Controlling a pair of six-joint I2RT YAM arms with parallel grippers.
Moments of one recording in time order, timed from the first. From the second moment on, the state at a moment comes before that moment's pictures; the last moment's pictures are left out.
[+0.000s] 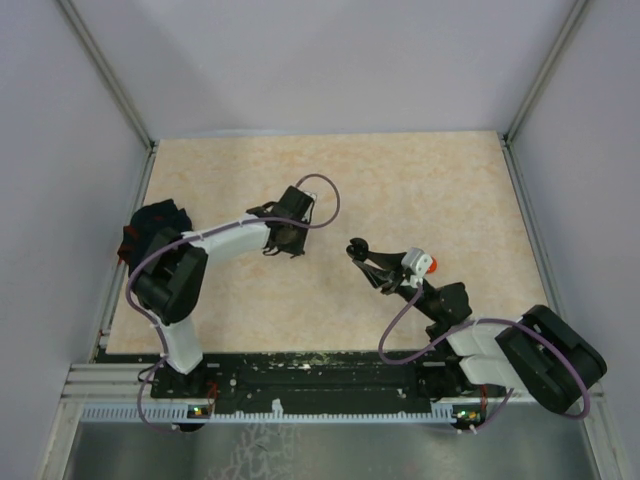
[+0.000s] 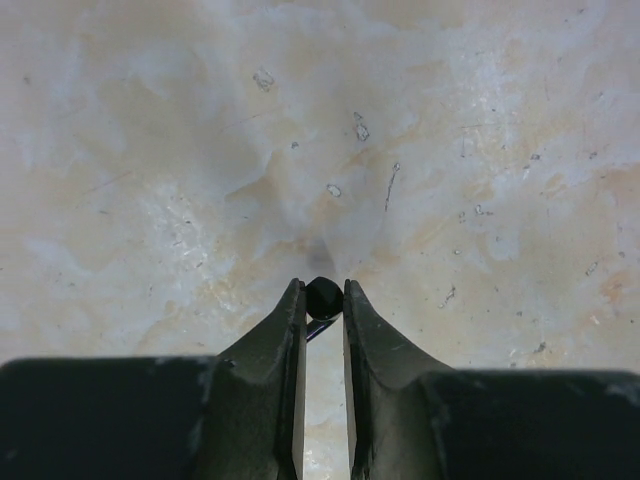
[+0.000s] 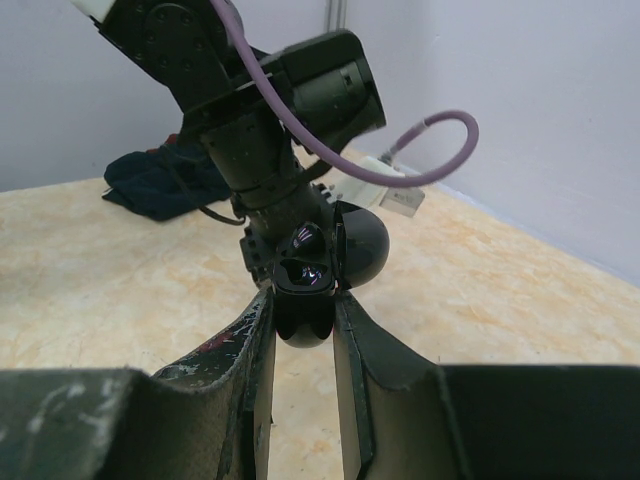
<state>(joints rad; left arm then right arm) -0.65 1.86 1.22 -0.41 -0.16 -0.26 0.61 1.19 0.04 1.51 -0.34 0.00</state>
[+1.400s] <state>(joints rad) -0.75 1.18 0.73 0.60 0.47 -0.31 0.61 1.23 0.04 1.56 -0.37 0.00</state>
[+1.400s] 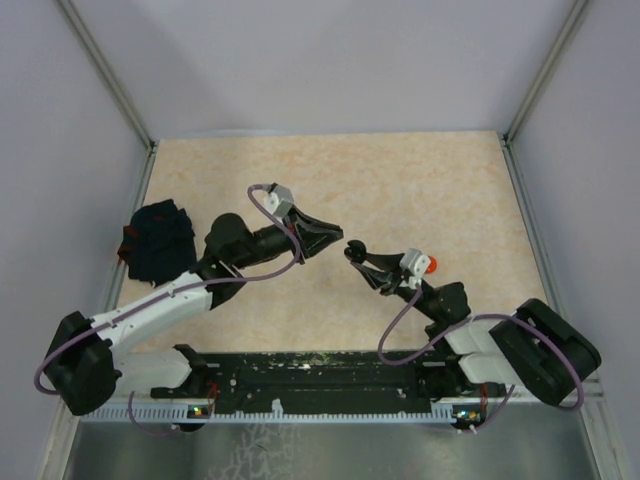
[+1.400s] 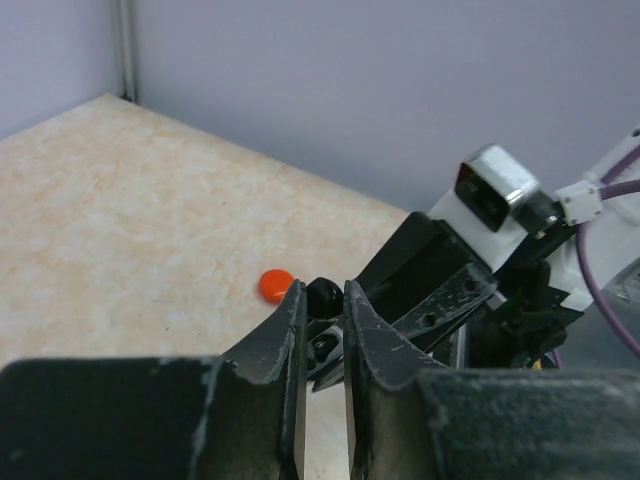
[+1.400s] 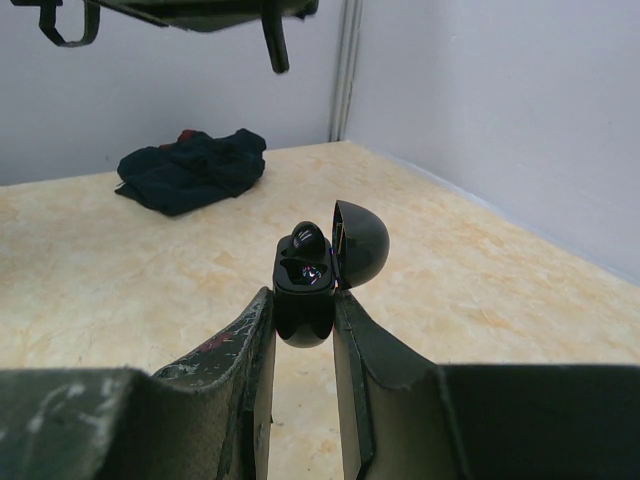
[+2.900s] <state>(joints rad) -0.97 1.30 0.62 0.97 0.19 -0.44 0.61 1.19 0.05 1.56 -0.40 0.00</state>
